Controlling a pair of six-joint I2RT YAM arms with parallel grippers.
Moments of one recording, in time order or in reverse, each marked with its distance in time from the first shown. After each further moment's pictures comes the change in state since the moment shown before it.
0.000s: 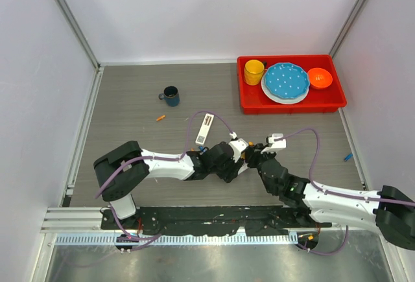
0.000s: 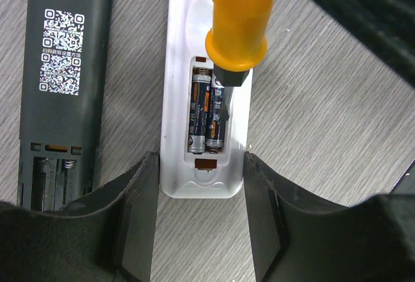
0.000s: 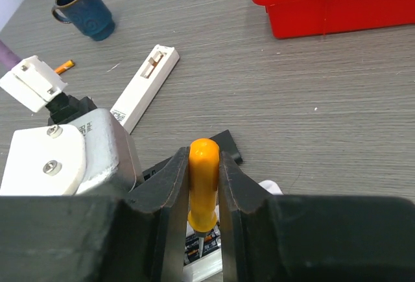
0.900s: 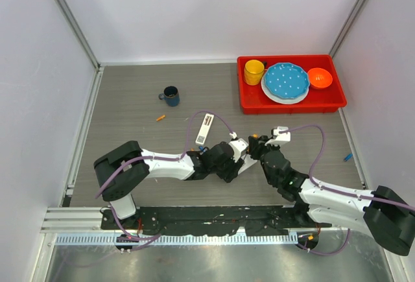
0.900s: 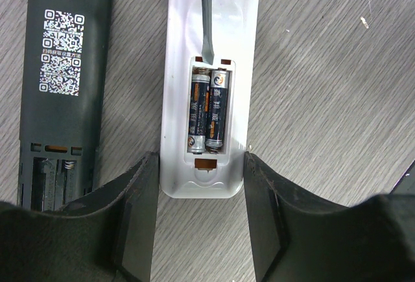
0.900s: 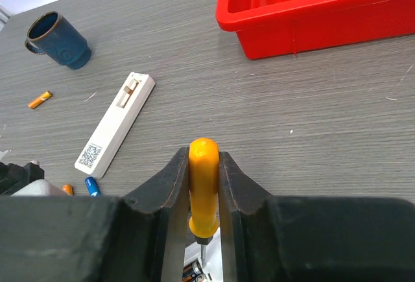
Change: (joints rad) left arm 0.000 0.001 0.002 -0.002 0.000 0.000; right arm -0.170 0.097 0.015 0.103 -0.085 -0.014
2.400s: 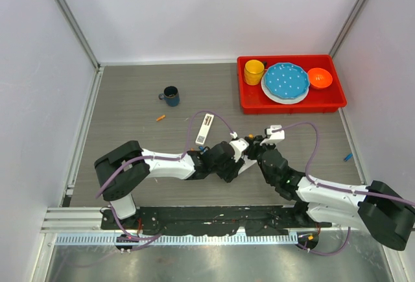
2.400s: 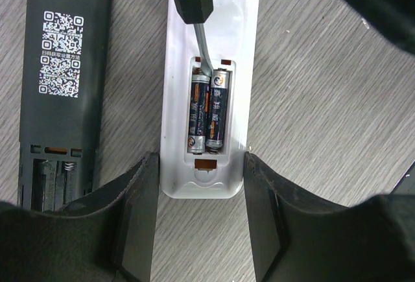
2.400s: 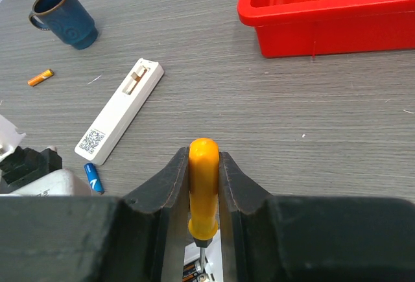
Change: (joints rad) left arm 0.000 0.005 0.010 -0.011 0.000 0.002; right arm 0.002 0.048 0.016 0.032 -0.053 -0.082
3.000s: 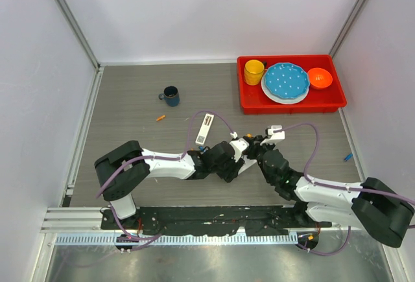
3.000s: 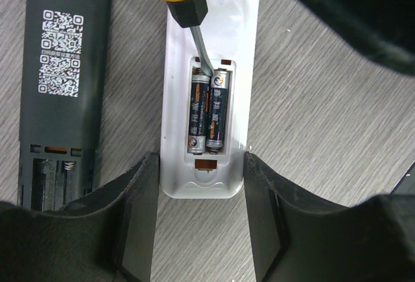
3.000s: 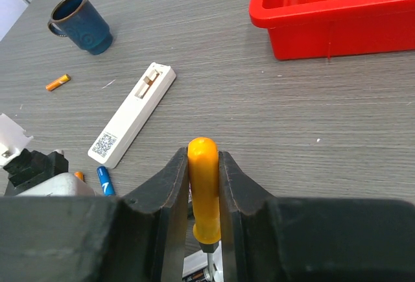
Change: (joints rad) left arm 0.000 0.002 0.005 -0.009 0.002 -0.001; right arm -0.012 0.047 -0.028 0.108 -0.047 0.027
